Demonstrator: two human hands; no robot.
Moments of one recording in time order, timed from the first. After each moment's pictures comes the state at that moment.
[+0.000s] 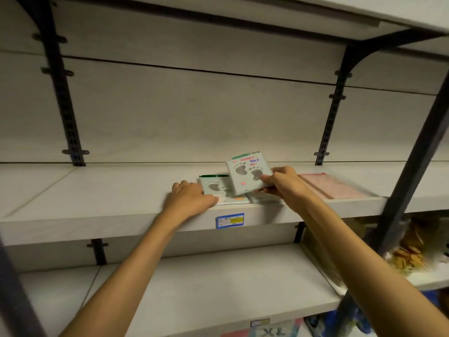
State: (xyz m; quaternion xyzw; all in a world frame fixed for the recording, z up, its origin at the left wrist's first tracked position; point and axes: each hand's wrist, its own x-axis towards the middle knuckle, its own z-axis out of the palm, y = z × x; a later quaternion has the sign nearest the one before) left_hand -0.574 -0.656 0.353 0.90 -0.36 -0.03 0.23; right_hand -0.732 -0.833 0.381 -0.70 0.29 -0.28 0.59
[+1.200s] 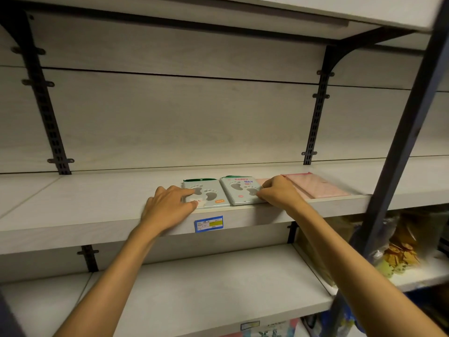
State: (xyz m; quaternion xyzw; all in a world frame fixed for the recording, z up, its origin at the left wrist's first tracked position) left_hand -0.582 -0.656 0.342 0.89 -0.40 0.03 0.22; right_hand -0.757 -0.873 0.364 -0.85 0.39 -0.21 0.28
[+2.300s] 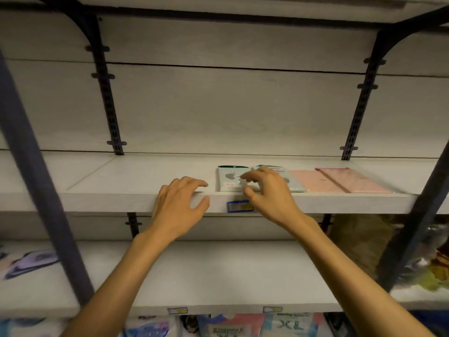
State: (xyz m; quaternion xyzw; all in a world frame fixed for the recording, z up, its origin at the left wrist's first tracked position) left_hand -0.614 -0.571 0.325 0.84 -0.43 0.18 0.30; right_hand -0.744 -0.771 0.349 -0.93 0.12 -0.33 0.14
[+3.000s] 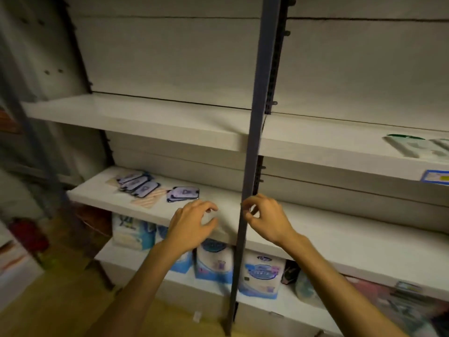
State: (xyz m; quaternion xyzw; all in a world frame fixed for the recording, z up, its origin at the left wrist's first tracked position) left_hand -0.510 -0.158 0.193 0.91 -0.30 0.04 0.29; right_hand -0.579 -0.375 0.209 -0.96 0.01 -0.15 0.23
